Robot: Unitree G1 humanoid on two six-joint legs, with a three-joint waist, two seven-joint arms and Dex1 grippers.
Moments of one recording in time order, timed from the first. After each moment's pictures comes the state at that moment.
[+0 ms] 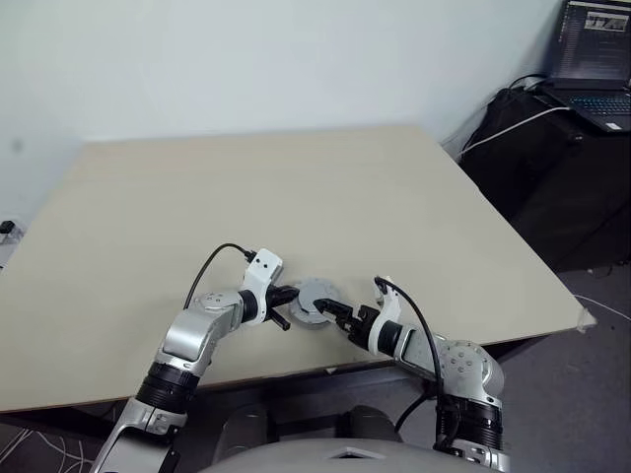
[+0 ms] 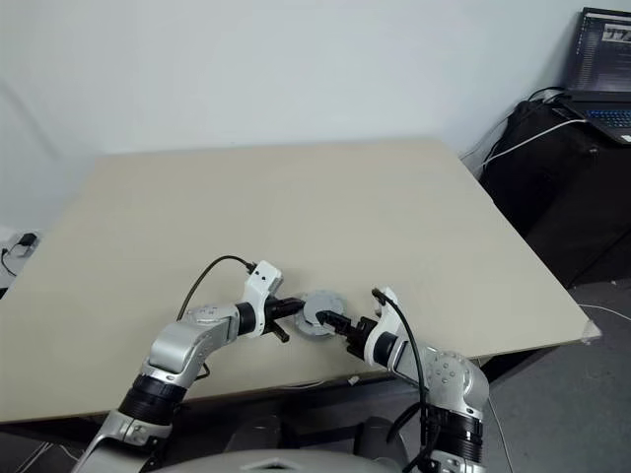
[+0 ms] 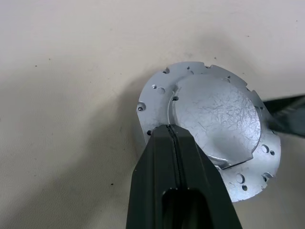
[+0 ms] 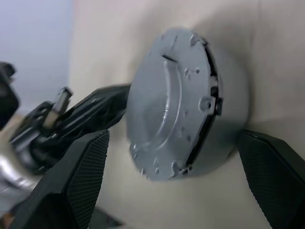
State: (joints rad) left arm -0.21 0.26 -0.23 -0.02 -0.21 0.75 -0.60; right arm -0.05 0.07 -0.33 -0.10 0.77 1.32 0.26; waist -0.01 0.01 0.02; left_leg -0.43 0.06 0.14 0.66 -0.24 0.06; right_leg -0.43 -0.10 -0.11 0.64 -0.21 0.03
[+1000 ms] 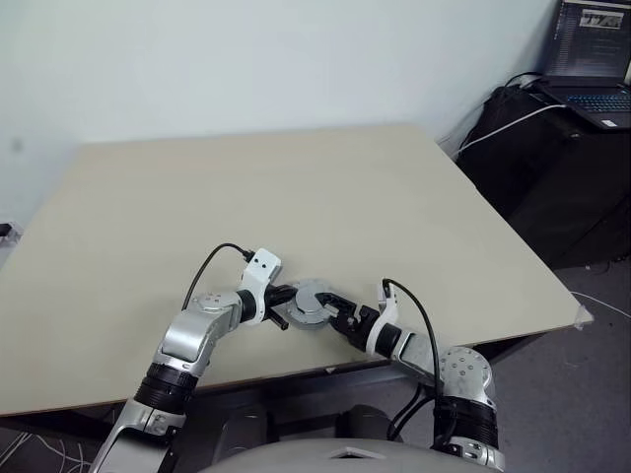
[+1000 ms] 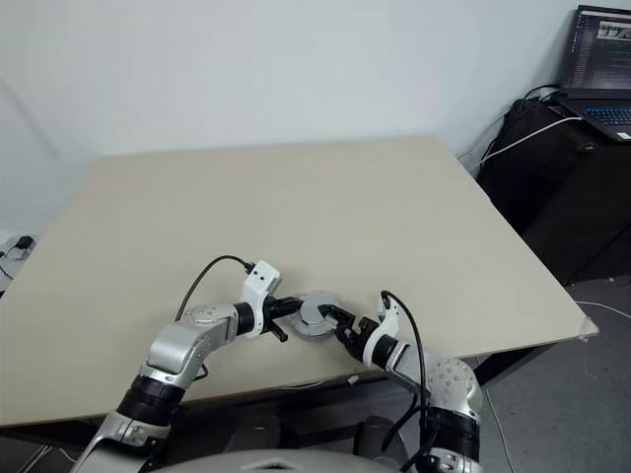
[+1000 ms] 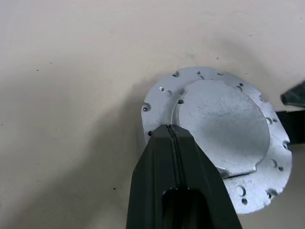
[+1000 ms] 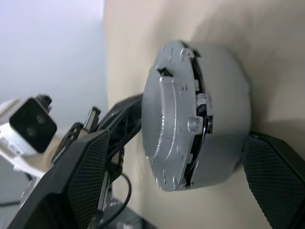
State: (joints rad) left arm -0.20 0.26 -0.23 -0.01 -0.20 0.73 -0.60; right arm -0.06 0.08 -0.37 0.07 0.95 1.25 0.23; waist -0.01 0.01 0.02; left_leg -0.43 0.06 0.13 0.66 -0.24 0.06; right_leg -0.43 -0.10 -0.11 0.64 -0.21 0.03
